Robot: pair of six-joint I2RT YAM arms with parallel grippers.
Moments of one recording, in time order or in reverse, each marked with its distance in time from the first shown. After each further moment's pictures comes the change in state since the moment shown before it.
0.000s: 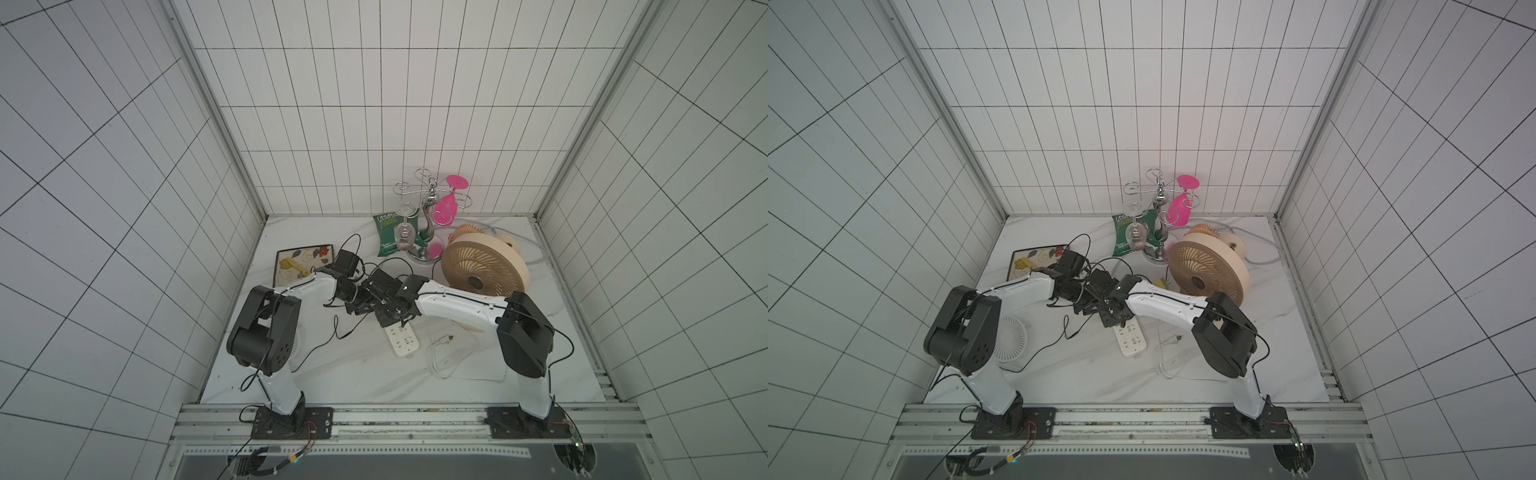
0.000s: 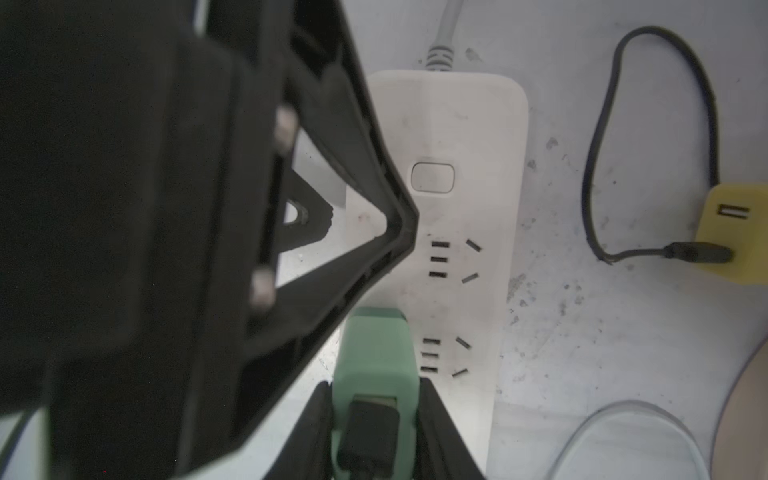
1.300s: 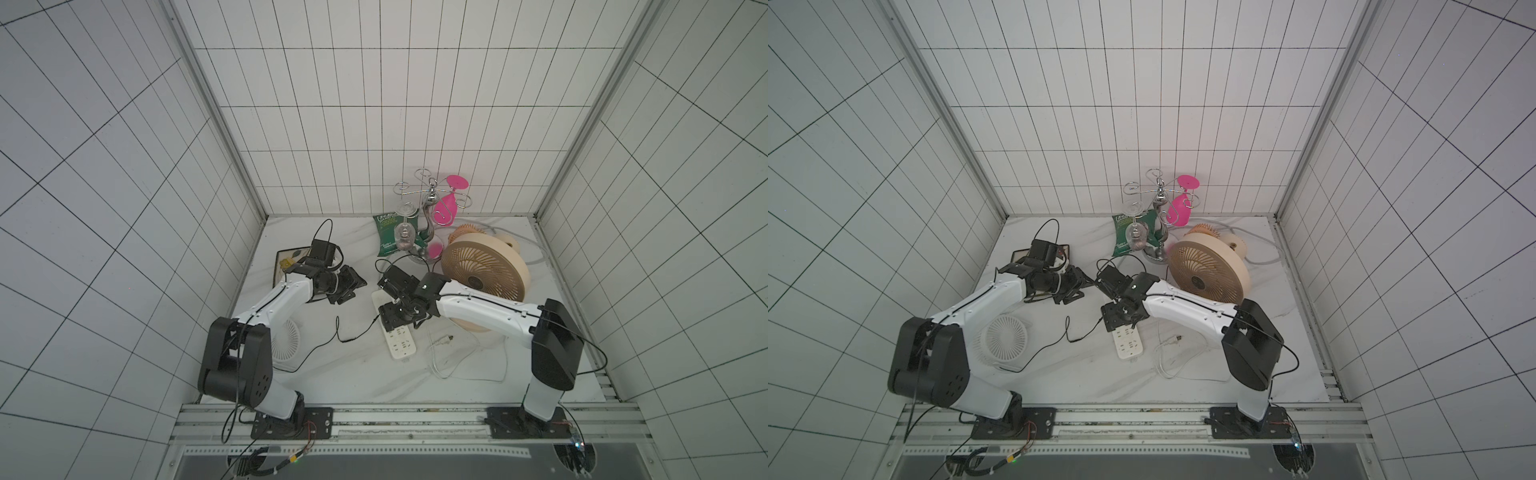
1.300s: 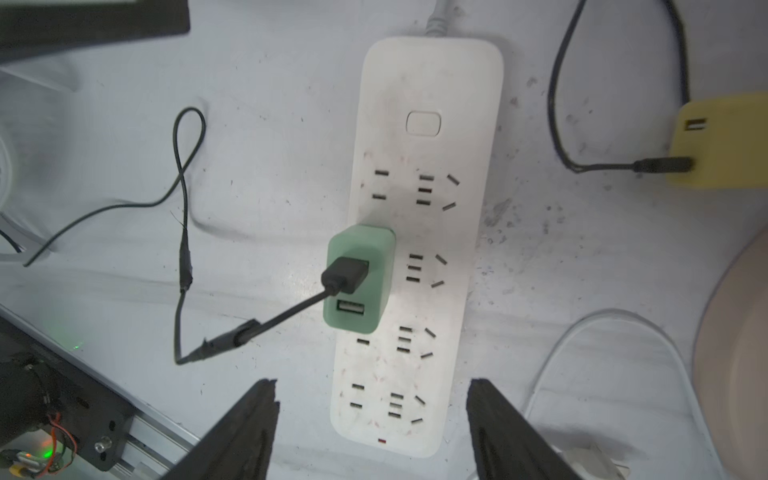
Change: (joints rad) left arm 0.122 -0.220 0.020 -0.086 -0.067 -0.054; right arm -0.008 -0.178 -0.109 -0.042 -0.096 0.051
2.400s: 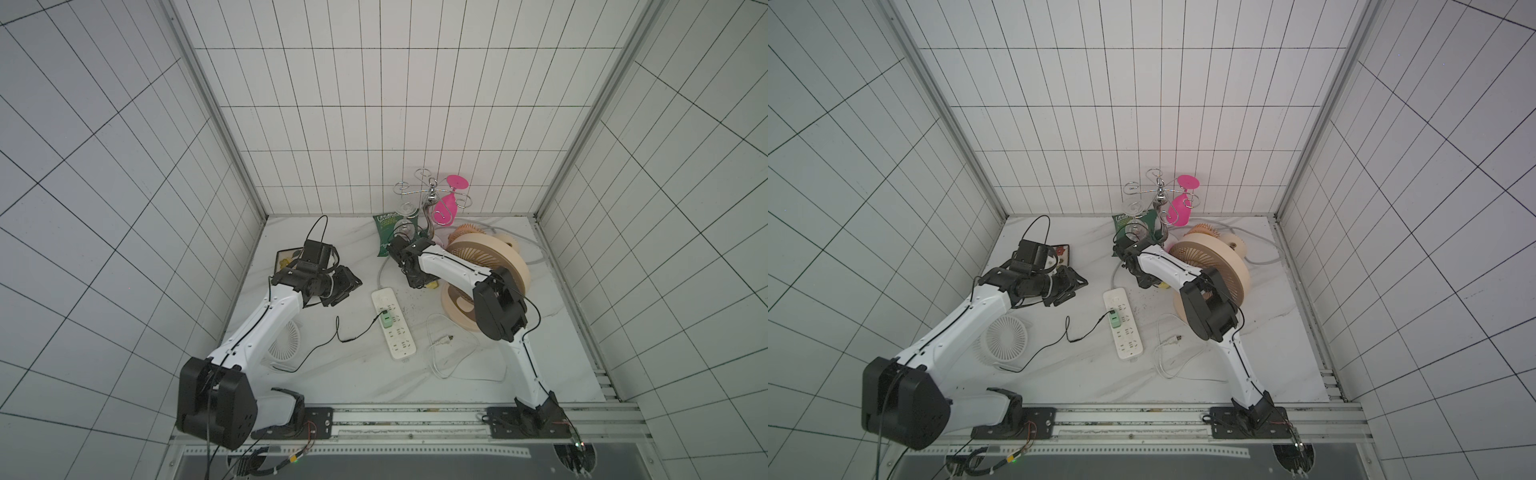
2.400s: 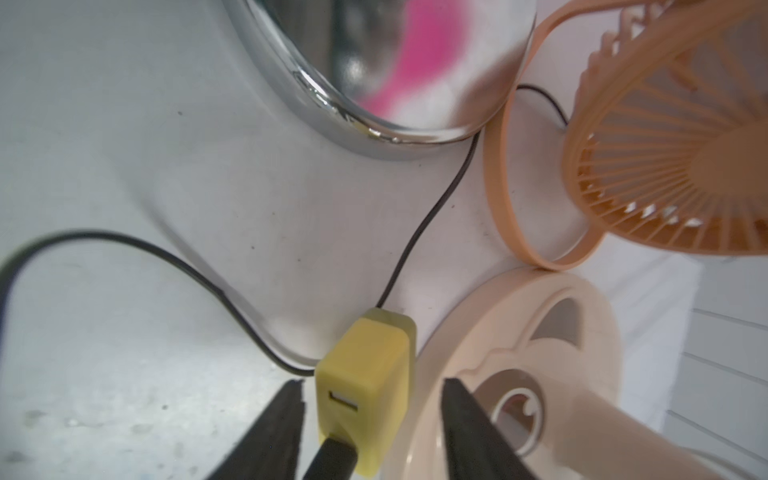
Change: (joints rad) left arm -0.033 -0.229 0.010 -0.161 -0.121 0.010; right arm -0.283 0.481 0.481 -0.266 0.489 -0.129
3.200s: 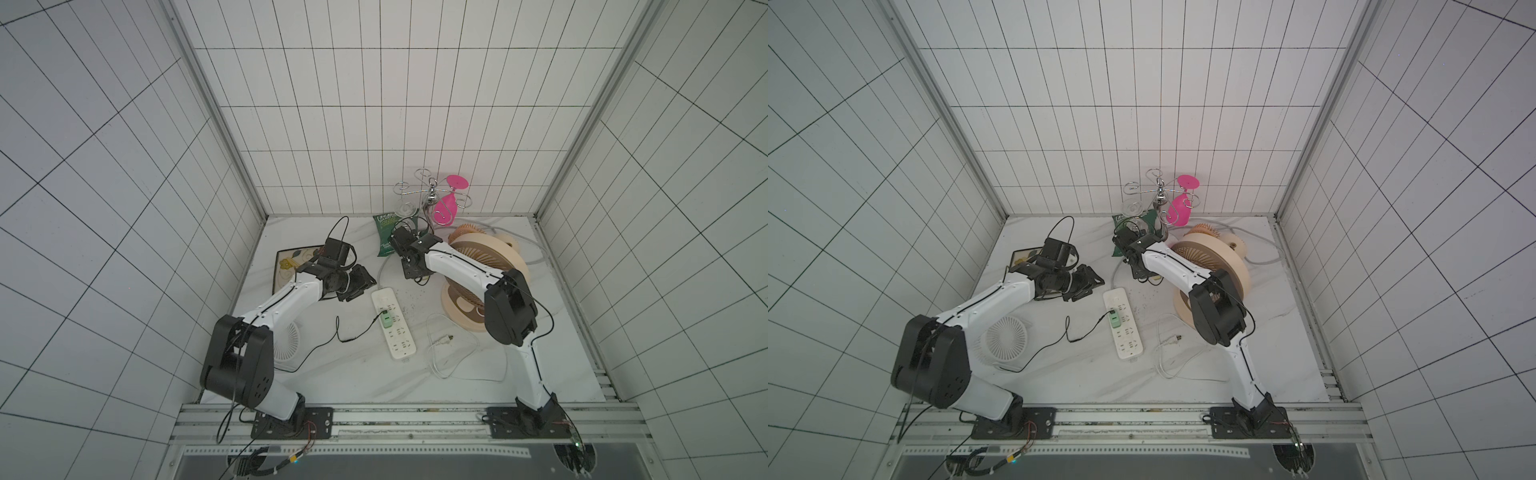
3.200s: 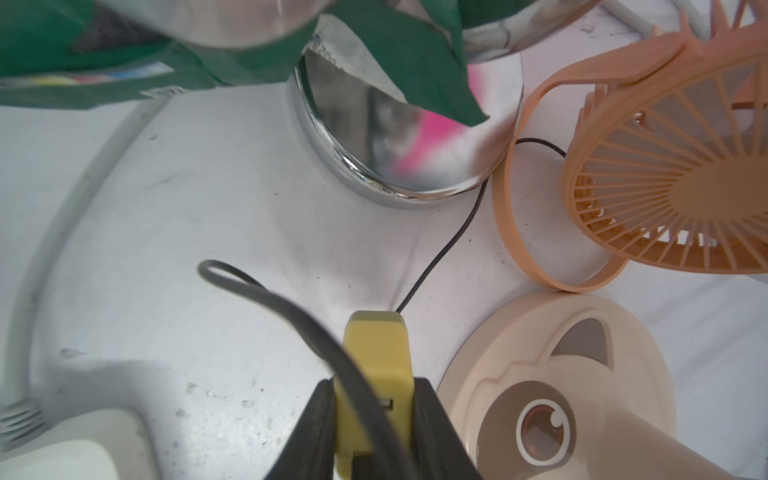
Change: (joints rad) left arm -0.067 0.195 0.021 0.159 0.025 0.030; right arm -0.013 -0.072 -0.010 0.094 -0.045 0.028
